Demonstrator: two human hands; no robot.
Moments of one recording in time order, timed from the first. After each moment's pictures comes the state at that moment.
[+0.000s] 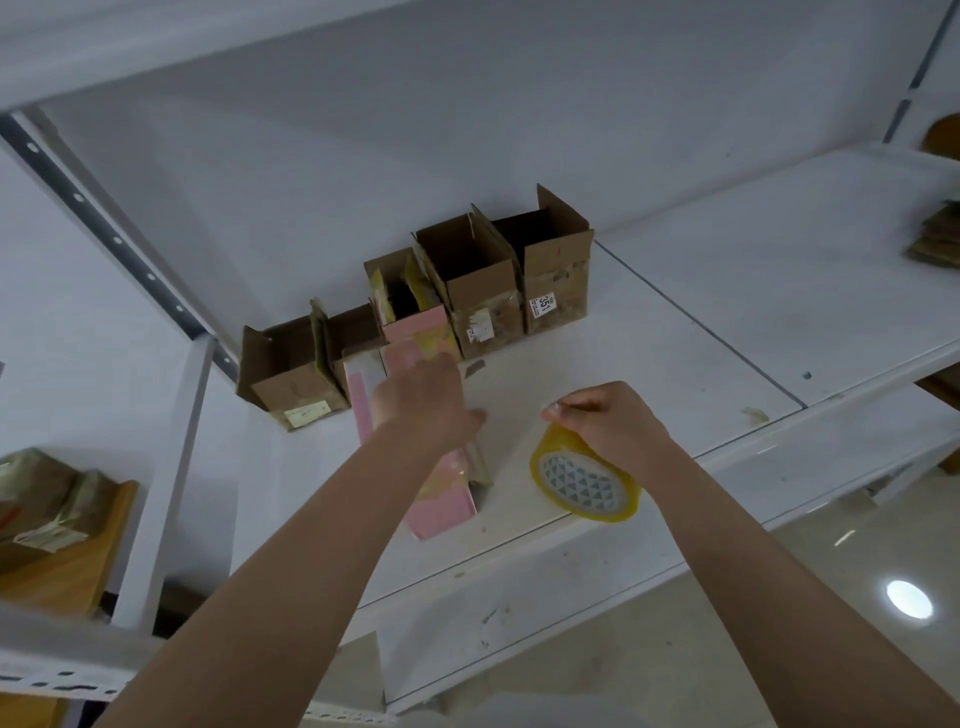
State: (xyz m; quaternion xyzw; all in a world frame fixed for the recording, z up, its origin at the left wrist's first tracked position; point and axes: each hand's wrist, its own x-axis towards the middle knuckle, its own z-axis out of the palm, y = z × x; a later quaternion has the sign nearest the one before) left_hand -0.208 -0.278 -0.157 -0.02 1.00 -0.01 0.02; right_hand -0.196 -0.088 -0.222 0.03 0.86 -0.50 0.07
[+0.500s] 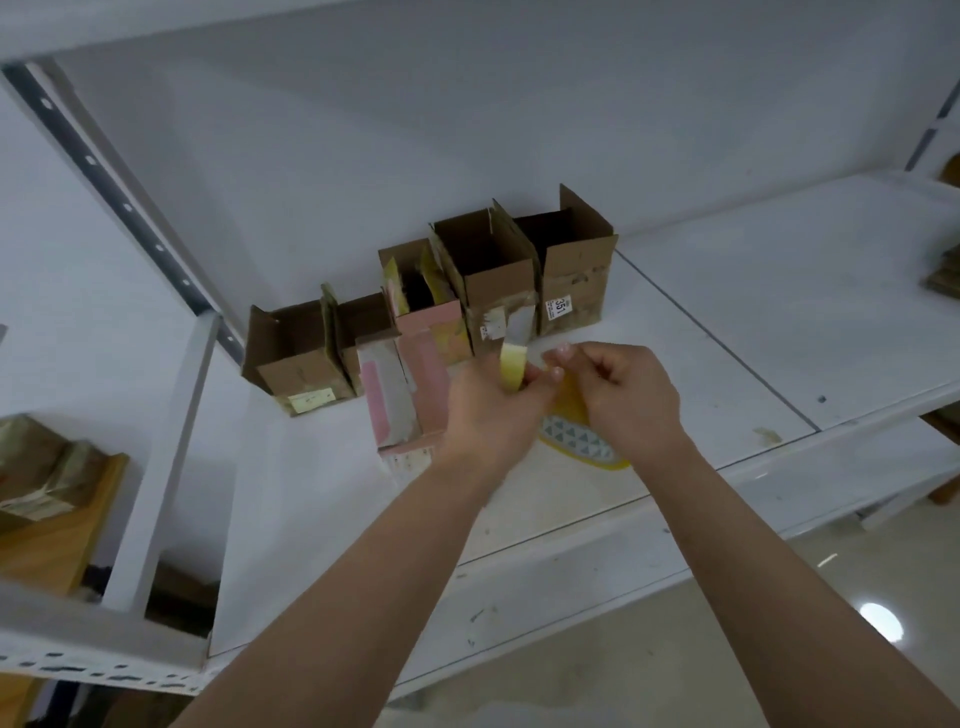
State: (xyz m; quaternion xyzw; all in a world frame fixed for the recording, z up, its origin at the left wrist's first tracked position) left_hand -0.181 -0.241 -0.159 -0.05 0.82 0.56 -0.06; right_hand -0.197 -0.110 -0.184 -0.03 0.85 -0.51 -0.12
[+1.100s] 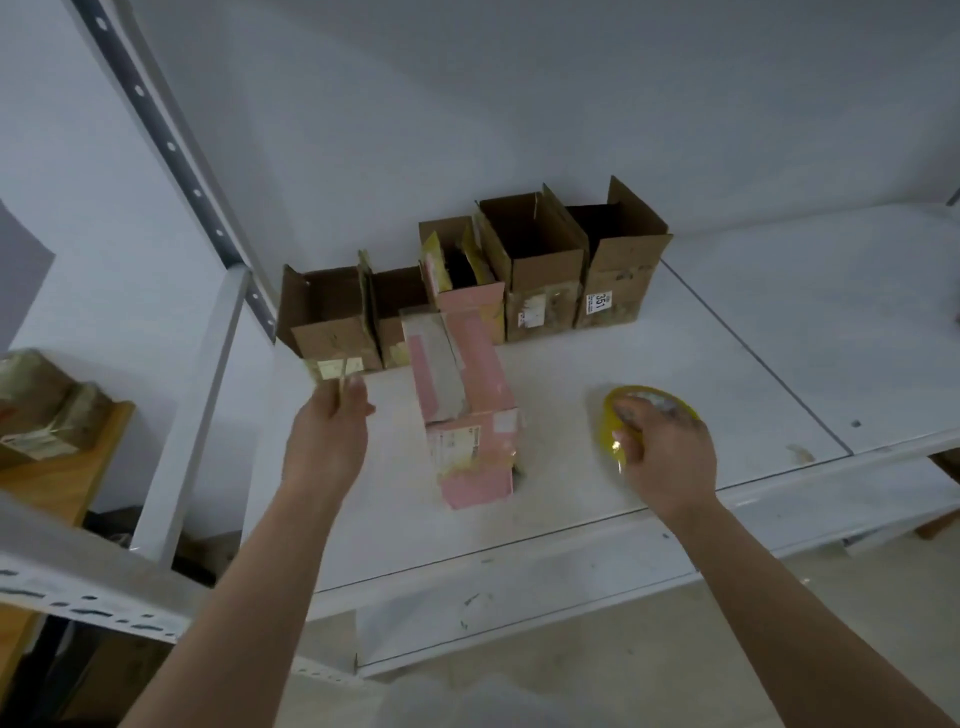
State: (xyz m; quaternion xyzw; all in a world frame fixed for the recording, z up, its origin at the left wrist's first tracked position) left_hand -0.153 -0.403 -0.200 -0.27 0.83 0.48 -0.10; right_hand -0.197 -0.101 -0.261 -0.02 0.98 -0.16 -0.09
